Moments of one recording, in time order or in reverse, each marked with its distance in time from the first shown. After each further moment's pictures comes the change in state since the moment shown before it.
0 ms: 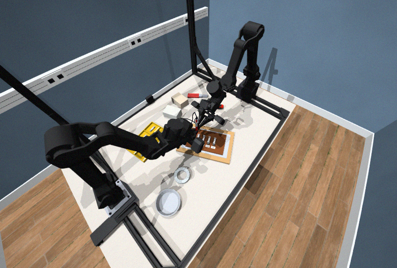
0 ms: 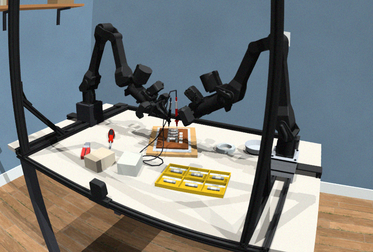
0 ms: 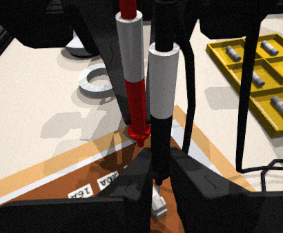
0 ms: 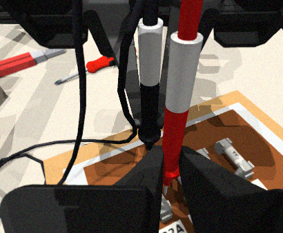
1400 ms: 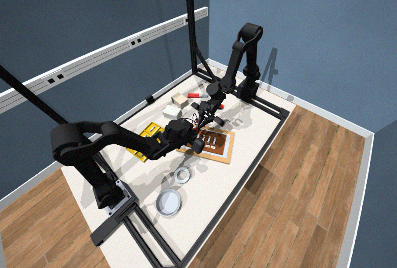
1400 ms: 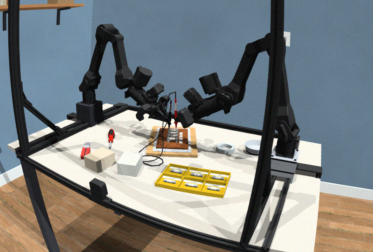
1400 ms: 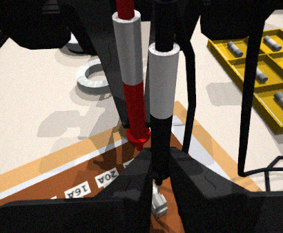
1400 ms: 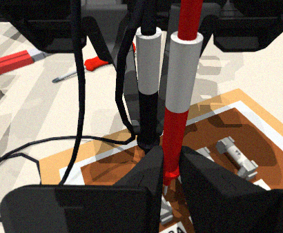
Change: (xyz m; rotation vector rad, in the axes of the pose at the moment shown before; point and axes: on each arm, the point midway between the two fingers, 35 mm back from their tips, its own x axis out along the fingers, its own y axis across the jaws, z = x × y) left arm 0.006 0.000 -0.007 0.000 0.001 0.000; right arm 0.006 -0.001 -0.005 -0.001 -0.004 0.000
